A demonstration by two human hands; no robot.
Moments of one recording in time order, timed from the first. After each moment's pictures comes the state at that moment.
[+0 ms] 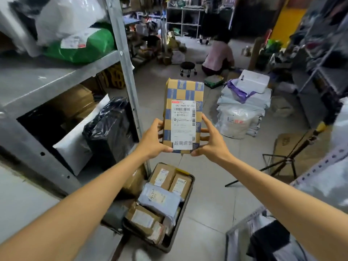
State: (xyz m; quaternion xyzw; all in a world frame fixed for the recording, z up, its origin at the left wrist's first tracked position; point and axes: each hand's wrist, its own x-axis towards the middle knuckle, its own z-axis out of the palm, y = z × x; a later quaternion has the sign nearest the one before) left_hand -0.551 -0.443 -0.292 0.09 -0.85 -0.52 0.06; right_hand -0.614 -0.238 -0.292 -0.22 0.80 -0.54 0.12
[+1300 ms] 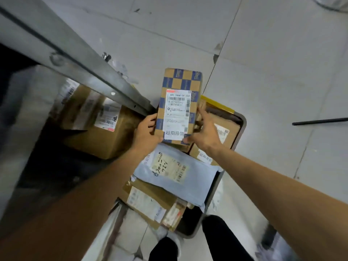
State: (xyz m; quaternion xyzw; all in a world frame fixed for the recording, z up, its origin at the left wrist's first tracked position) left_hand -0.749 -0.607 -0.888 0.38 -0.72 -0.55 -0.17; right_hand -0.821 -0.441 -0.896 0.06 0.77 -0.50 0.39
